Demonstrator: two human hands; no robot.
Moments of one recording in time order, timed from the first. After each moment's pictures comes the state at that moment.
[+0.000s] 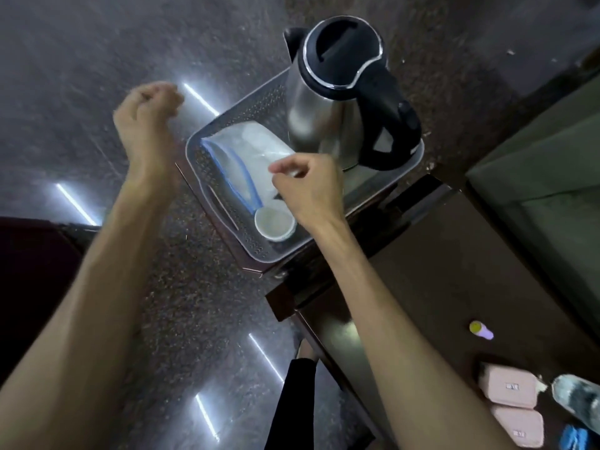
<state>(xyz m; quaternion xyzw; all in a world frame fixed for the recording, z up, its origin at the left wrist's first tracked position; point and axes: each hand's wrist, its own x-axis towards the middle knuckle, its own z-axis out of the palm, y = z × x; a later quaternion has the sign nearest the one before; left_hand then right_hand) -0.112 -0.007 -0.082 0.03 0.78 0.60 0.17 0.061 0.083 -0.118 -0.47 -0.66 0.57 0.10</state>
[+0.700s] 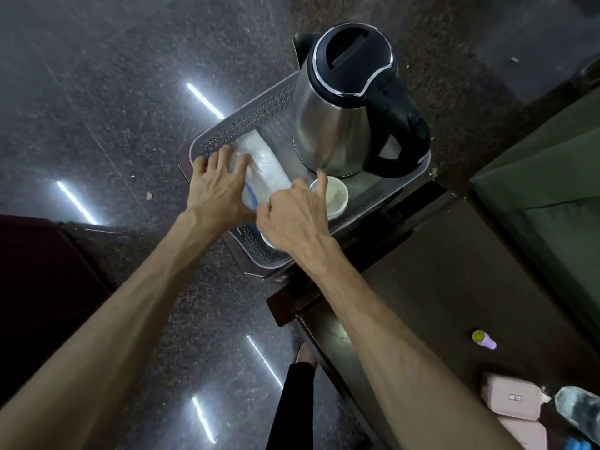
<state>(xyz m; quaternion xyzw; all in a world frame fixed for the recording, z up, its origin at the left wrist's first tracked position) -0.079 -0.017 -0.156 0.45 0.87 -0.10 0.16 0.049 0.059 -0.137 -0.32 -0.92 0.21 -0.11</state>
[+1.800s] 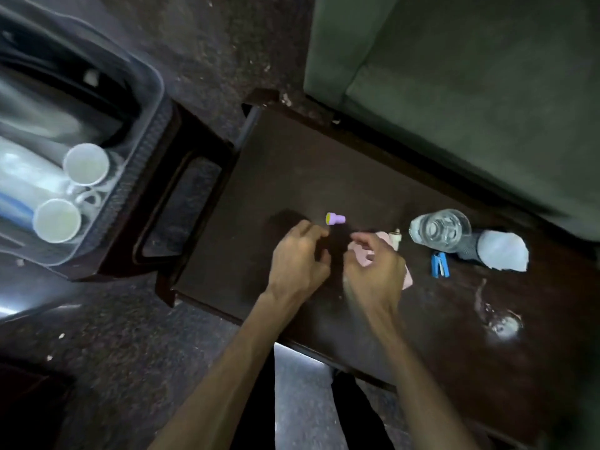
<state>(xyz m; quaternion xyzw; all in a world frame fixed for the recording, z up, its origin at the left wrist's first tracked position) 0.351 0.027 -0.180 0.57 0.71 0.17 0.38 0.491 0.033 -0.178 -0.77 -0.53 0.31 0.17</state>
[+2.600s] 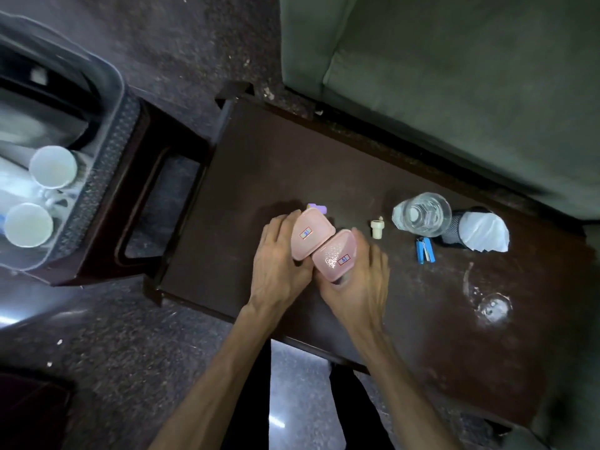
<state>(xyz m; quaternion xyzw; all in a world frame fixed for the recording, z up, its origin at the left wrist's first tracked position) 0.369 0.005 -0.189 0.55 0.73 0.24 0.33 0.516 -0.008 -0.196 -0.73 -0.64 0.20 0.15</state>
